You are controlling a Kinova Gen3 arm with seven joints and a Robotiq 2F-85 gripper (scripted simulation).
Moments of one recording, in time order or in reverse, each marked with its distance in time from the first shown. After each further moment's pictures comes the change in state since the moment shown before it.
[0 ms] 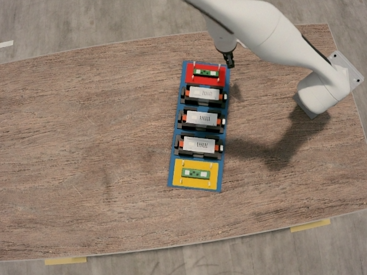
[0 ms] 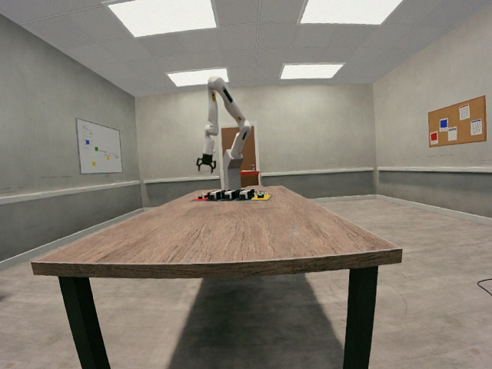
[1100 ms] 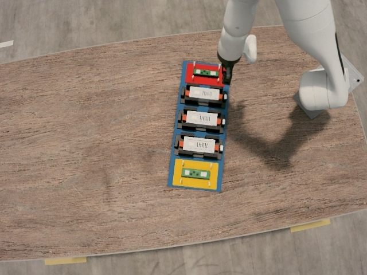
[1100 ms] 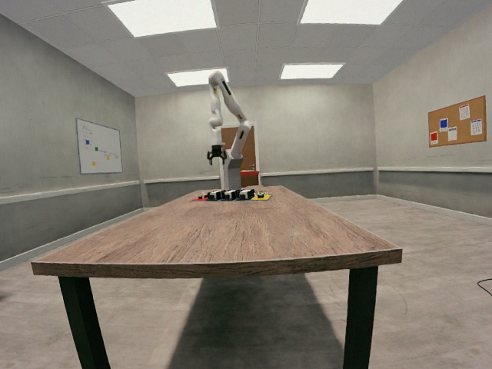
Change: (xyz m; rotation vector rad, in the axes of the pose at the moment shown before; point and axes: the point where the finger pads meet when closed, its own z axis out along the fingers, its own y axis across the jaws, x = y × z) arm -0.024 0.081 -0.078 -0.236 -0.162 0.273
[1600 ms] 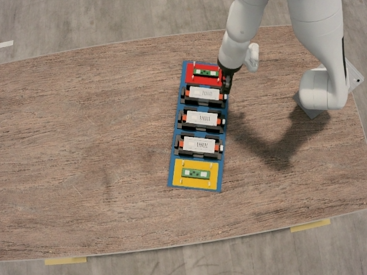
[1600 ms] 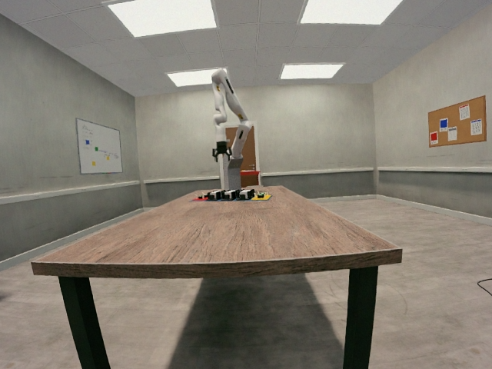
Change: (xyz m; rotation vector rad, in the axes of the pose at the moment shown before) arm -0.003 0.044 -0.022 -0.048 -0.021 0.042
